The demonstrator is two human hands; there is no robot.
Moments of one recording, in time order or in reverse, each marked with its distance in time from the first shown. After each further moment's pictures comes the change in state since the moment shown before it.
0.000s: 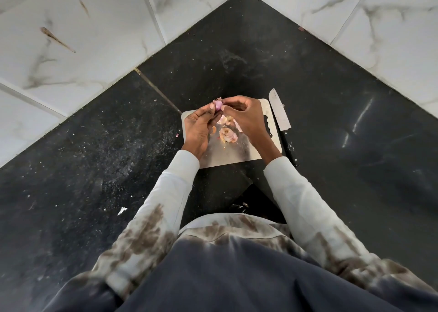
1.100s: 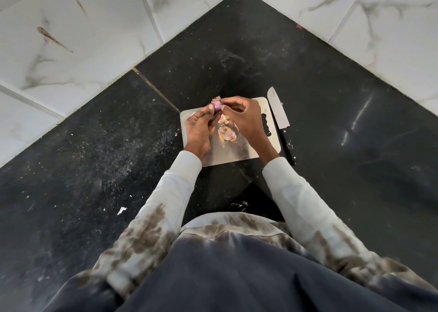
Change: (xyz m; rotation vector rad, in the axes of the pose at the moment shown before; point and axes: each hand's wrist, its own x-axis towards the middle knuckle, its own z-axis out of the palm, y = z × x) left_hand -0.010 -0.004 0.008 -0.026 0.072 -0.048; right_hand -0.006 0.006 0.003 -0.045 0.035 -0.103
